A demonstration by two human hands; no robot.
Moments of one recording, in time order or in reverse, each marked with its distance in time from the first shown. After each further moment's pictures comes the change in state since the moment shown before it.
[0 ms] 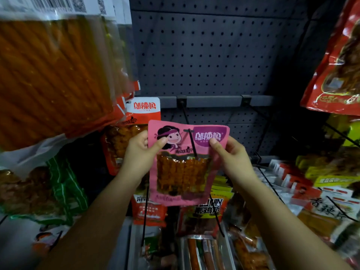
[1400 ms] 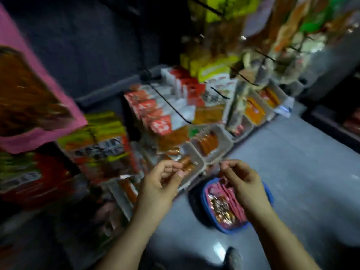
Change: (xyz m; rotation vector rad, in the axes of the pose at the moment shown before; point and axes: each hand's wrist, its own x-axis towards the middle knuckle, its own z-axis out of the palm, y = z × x) left_hand -0.218 -0.082 0.205 0.025 -0.656 -0.258; right_hand -0.250 0.137 -0.189 0.010 0.562 0.444
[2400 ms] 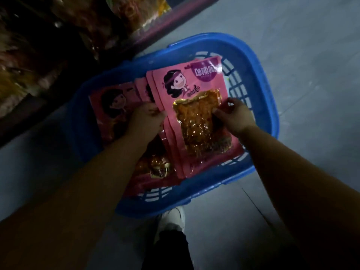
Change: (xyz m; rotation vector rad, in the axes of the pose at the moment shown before) left_hand 0.106 -0.568 0.471 0.058 -0.095 -0.772; right_hand 0.281 0.627 -0.302 -0.646 -0.017 0.580
